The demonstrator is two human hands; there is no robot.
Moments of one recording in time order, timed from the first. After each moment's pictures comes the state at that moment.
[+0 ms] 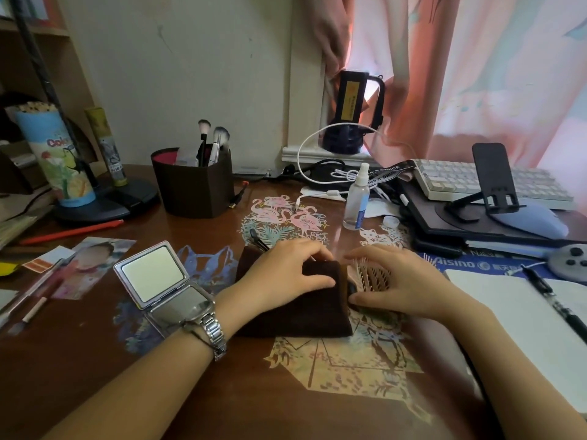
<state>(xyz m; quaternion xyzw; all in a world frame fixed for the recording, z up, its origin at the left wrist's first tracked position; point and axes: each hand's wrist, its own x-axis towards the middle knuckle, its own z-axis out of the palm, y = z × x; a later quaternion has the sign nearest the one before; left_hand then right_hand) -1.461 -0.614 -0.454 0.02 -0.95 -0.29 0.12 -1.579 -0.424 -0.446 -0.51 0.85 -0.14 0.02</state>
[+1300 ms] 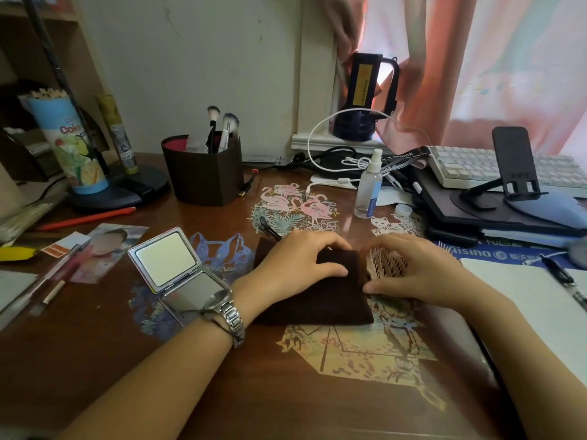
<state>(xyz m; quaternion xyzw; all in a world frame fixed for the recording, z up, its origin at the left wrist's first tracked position) -1.461 -0.610 -0.458 0.01 -0.95 -0.30 0.13 -1.581 -0.420 -0.448 -0.51 0.85 -0.16 0.03</state>
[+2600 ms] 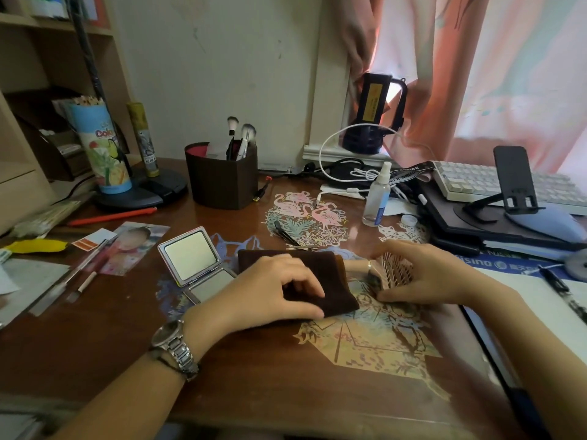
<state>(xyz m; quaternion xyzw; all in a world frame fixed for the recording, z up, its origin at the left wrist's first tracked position) -1.384 -0.635 -0.462 -0.04 -0.94 -0.32 0.11 -1.584 -0.423 -0.439 -0.52 0.85 -0.08 0.05</state>
